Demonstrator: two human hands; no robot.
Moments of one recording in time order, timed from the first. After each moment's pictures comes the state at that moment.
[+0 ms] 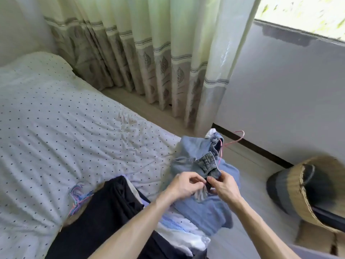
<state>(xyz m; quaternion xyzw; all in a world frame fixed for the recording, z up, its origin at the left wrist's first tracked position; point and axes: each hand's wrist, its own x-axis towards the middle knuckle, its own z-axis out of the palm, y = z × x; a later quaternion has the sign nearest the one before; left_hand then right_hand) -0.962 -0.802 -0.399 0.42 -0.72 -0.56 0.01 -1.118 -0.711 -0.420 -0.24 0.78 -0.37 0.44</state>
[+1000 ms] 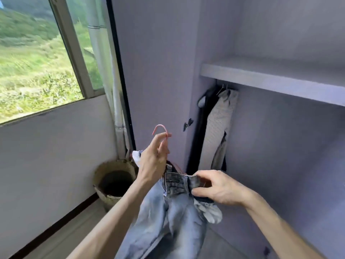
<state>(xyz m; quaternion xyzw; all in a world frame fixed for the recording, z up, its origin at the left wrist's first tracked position) -1.232 -0.312 -0.173 -0.21 -0.80 -0.56 0.09 -1.113 -0.123 -0.157 -0.02 0.92 -0.38 0.11</state>
